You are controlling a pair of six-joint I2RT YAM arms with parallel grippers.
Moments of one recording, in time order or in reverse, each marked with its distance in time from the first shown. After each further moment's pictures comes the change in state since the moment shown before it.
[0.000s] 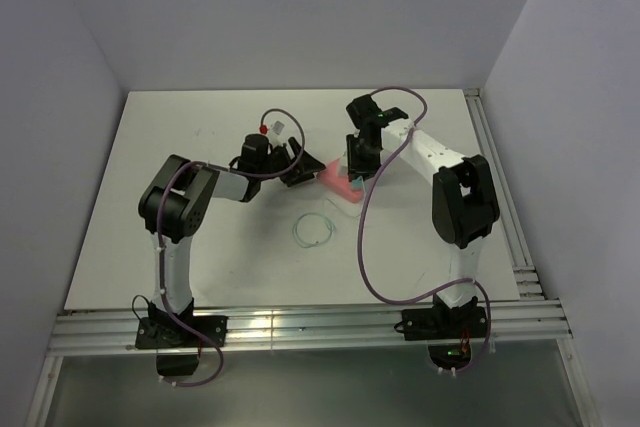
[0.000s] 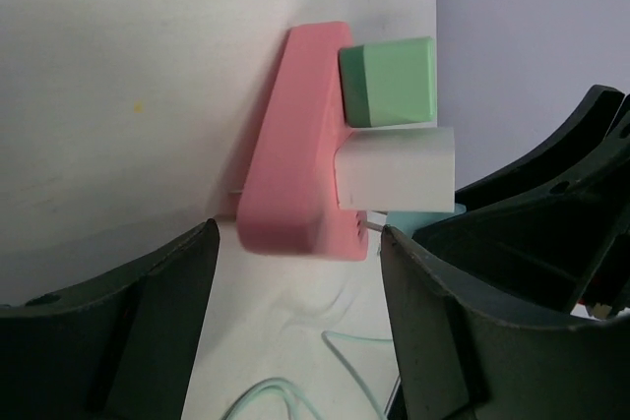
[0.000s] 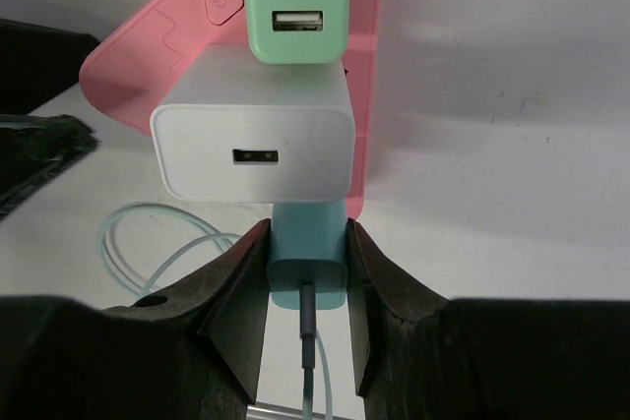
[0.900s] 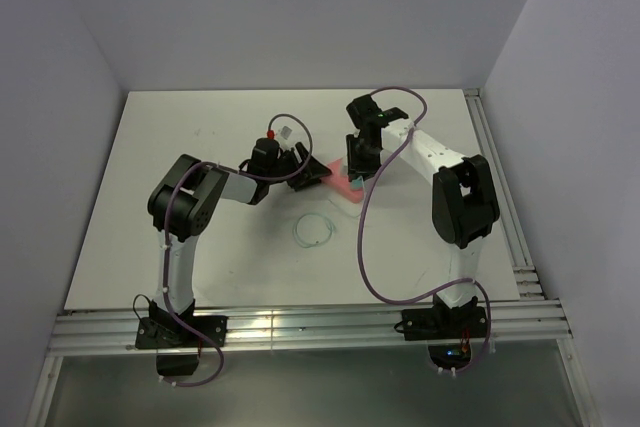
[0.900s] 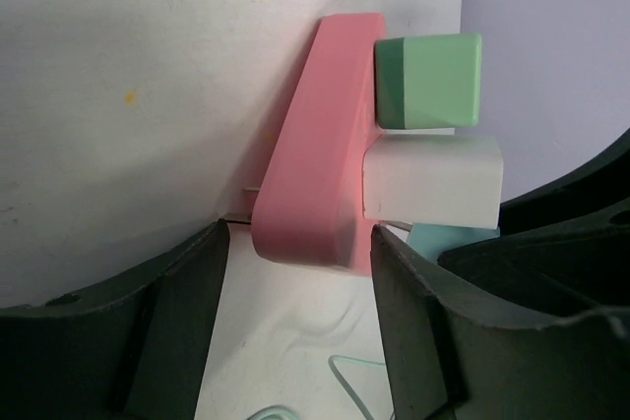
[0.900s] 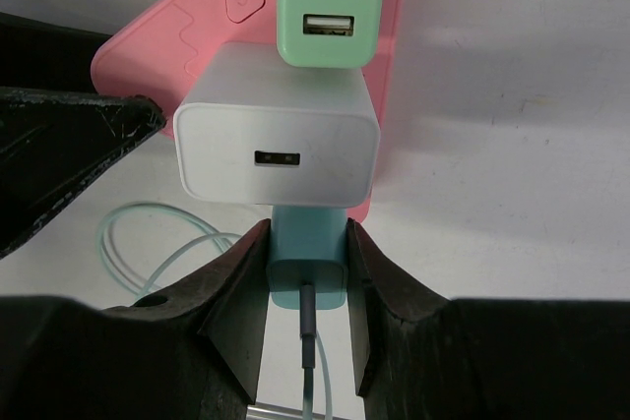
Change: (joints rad) left arm -0.061 0.053 0.039 -0.015 -0.069 -0.034; right arm -0.001 0.000 0.000 0.001 -0.003 -0.007
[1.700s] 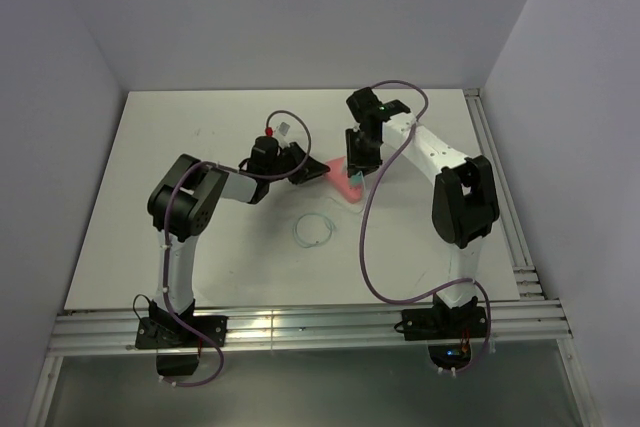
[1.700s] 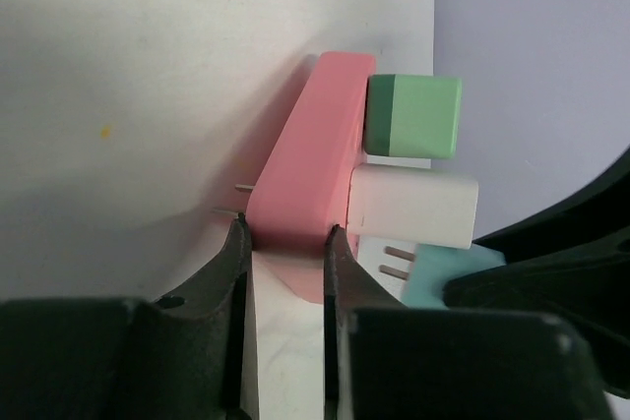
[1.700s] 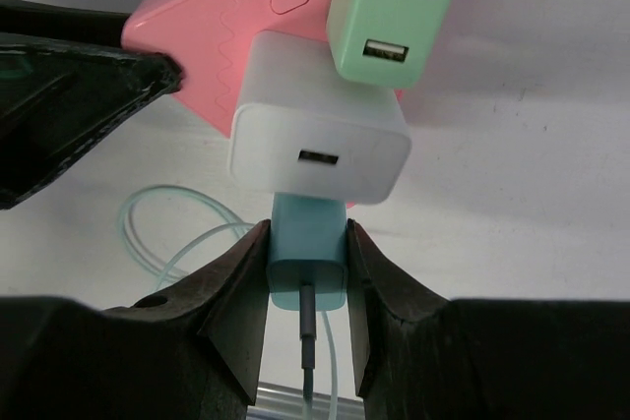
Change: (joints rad) left arm -0.001 0.000 0.023 0.030 -0.017 -0.033; right arm 0.000 0.002 0.058 -0.060 -0.010 0.000
